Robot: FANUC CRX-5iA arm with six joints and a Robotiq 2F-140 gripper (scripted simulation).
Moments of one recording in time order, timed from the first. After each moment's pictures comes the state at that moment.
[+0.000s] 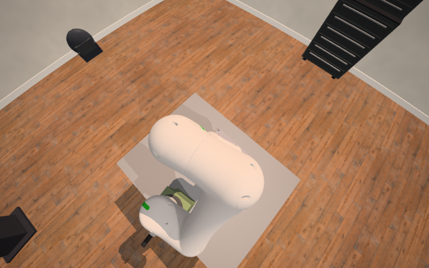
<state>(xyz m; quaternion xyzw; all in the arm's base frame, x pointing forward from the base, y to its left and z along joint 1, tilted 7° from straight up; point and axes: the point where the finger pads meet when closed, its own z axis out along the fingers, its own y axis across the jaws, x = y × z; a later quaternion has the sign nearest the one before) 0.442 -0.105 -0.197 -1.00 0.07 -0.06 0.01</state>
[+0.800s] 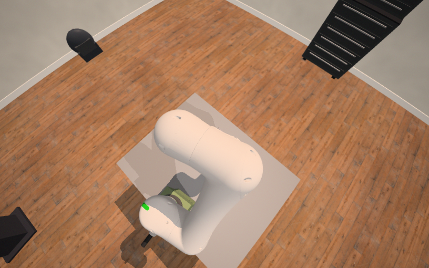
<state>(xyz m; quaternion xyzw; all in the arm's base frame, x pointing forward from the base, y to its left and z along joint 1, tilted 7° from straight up) 0.481 -0.084 -0.206 -1.00 0.07 -0.06 0.01</state>
